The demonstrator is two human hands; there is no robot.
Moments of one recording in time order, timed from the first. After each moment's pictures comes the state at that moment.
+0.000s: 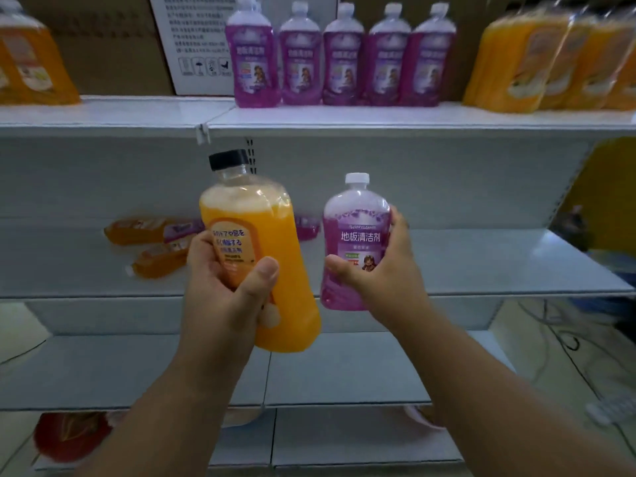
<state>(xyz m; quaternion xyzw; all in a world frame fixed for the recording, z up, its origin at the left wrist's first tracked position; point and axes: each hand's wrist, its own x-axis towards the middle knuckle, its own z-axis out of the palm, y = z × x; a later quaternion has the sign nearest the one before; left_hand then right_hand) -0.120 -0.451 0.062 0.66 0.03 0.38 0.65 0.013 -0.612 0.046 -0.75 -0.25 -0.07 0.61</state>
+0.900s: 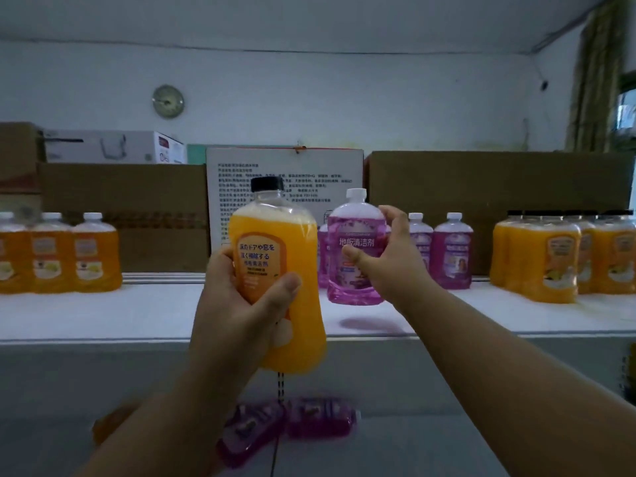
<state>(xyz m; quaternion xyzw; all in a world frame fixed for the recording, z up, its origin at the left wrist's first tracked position) -0.013 -0.330 0.237 0.68 -0.06 0.46 0.57 0.172 -0.485 0.272 -0.71 -0.34 -0.21 0.57</state>
